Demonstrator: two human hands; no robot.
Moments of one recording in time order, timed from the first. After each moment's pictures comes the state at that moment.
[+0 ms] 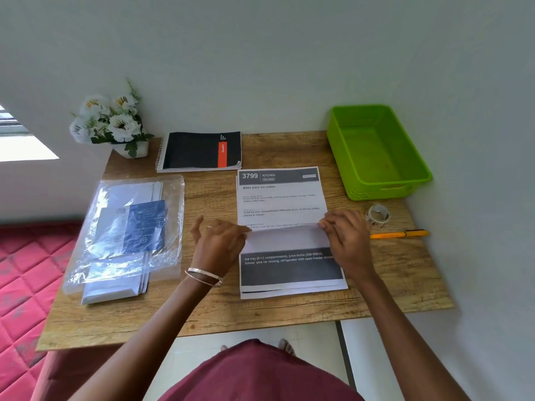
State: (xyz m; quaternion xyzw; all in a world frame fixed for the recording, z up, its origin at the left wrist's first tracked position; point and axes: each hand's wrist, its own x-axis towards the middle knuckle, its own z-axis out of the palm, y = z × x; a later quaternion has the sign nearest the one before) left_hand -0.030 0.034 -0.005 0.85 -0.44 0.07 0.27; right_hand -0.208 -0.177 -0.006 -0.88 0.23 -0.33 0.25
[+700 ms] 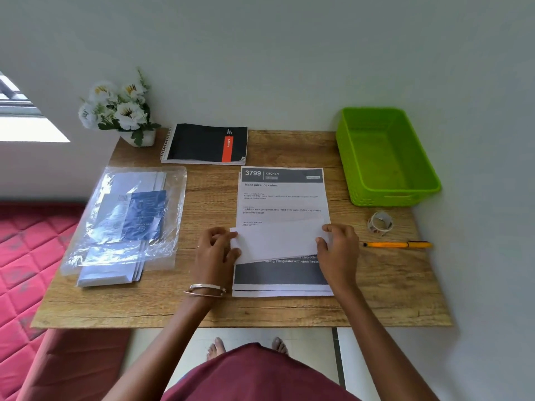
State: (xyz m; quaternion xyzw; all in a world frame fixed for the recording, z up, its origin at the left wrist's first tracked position) left_hand -0.063 0.039 -0.028 0.90 -0.26 -0.05 0.35; right_hand -0.198 -0.157 -0.020 -0.84 0.43 -0.21 0.27
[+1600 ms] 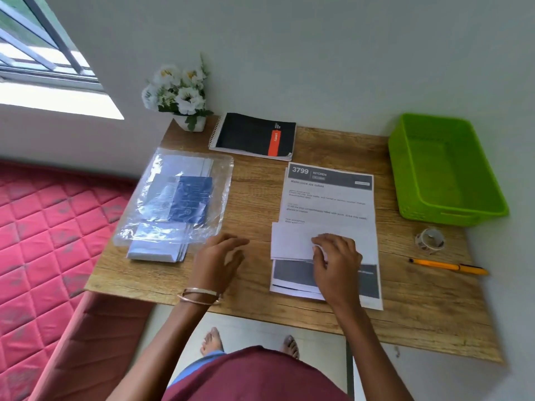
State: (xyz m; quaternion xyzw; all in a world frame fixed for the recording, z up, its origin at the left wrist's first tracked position) left_hand -0.047 0.113 -0.003 0.88 -0.31 -0.03 0.36; right_hand -0.170 -0.087 -0.017 -0.91 0.26 -0.23 0.23
